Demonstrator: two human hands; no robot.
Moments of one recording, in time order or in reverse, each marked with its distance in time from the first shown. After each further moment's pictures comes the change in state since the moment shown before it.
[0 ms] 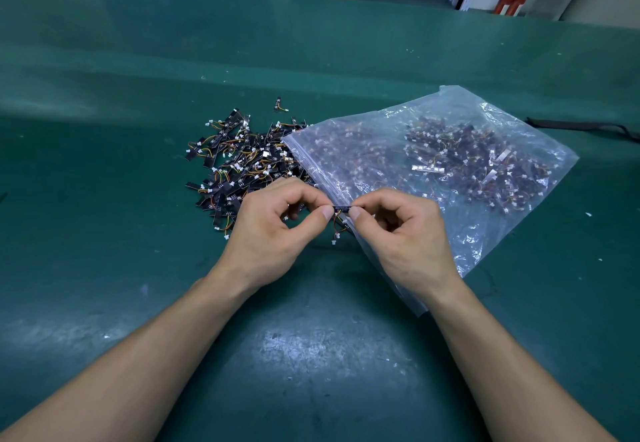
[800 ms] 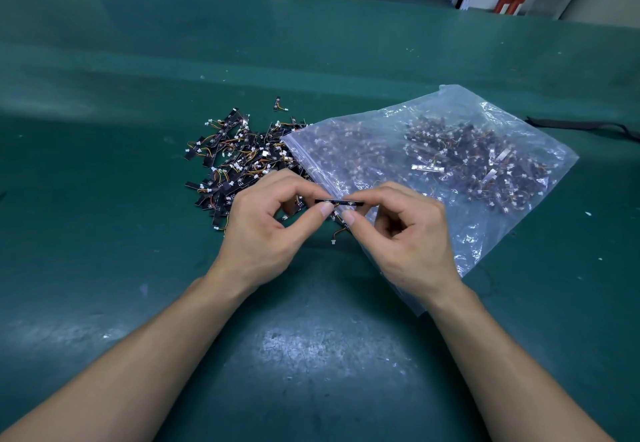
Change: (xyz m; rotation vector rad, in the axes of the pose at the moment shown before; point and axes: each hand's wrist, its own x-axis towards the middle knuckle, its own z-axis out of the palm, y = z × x) left_hand 0.000 0.000 -0.002 0.065 0.080 0.153; right_hand -0.001 0.006 -0.003 -0.098 0.029 -0.215
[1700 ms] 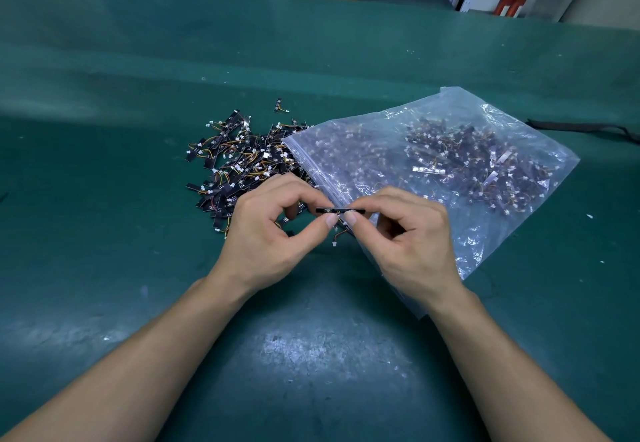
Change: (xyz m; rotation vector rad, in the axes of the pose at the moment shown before) left_hand -0.001 -0.003 -0.001 0.020 -0.035 0.042; right_hand 0.000 0.002 -0.001 -0.054 0.005 -0.082
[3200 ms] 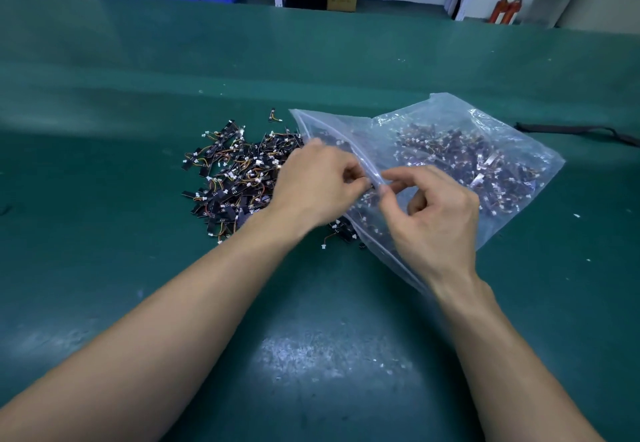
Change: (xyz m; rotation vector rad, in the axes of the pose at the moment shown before) left_hand 0.078 0.009 0.050 0.548 -0.227 -0.157; right_hand 0.011 0.004 -0.031 -0.339 0.252 0.092
